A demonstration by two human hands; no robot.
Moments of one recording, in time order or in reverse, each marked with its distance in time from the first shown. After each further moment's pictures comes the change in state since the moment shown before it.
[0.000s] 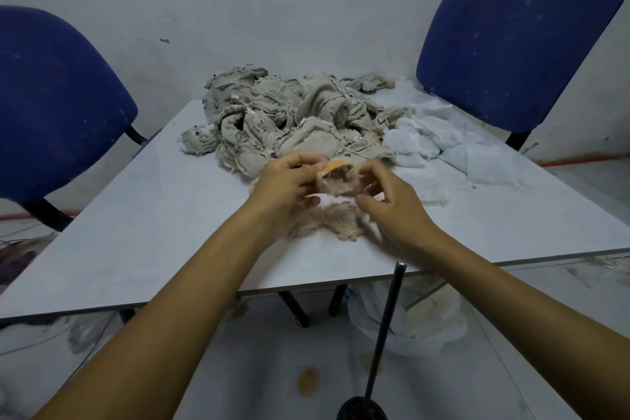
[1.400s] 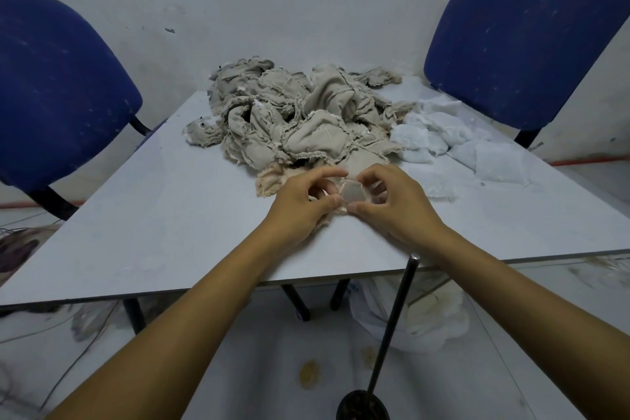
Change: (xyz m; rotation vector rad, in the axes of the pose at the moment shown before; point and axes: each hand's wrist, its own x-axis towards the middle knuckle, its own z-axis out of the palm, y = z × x) left_hand 0.004 -0.045 -0.012 0.422 -0.096 0.313; right_hand 0.007 0.019 0.005 -0.225 -0.001 0.016
